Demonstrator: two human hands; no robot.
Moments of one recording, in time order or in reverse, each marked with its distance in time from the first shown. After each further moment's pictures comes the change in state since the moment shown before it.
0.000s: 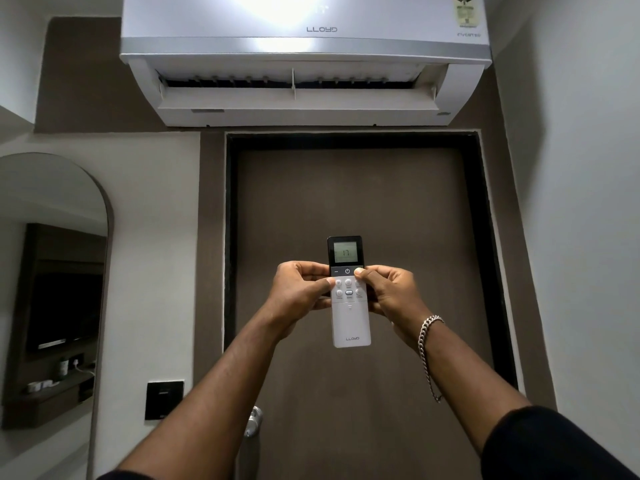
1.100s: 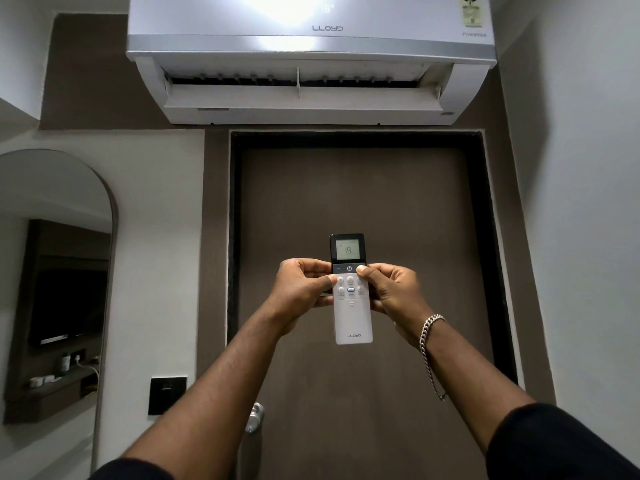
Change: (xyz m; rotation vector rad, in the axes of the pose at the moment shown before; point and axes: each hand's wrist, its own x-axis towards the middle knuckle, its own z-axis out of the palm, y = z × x) left_hand -0.004 0.004 -0.004 0.010 0.012 -0.026; right_hand -0.006 -0.003 0.005 0.040 -0.015 -0.022
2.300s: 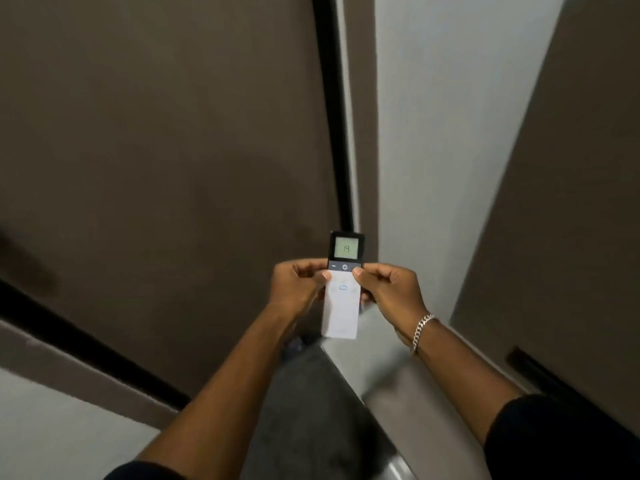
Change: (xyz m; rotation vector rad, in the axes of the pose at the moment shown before) left_hand -0.201 -0.328 0.294 -0.010 -0.319 -0.837; right_hand -0.280 0.300 -0.265 -0.329 0.655 0.767
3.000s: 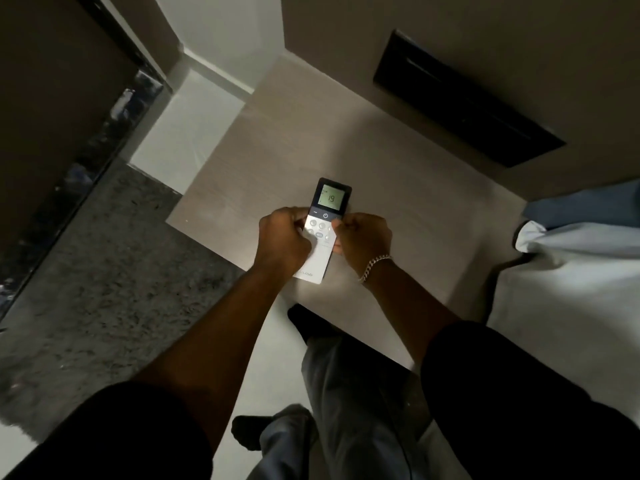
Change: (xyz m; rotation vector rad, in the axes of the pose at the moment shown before) left_hand -0.045 -0.422 0.310 0.635 -0.619 -0.044; right_hand -0.044 0.464 -0.199 -0.358 0.496 0.731
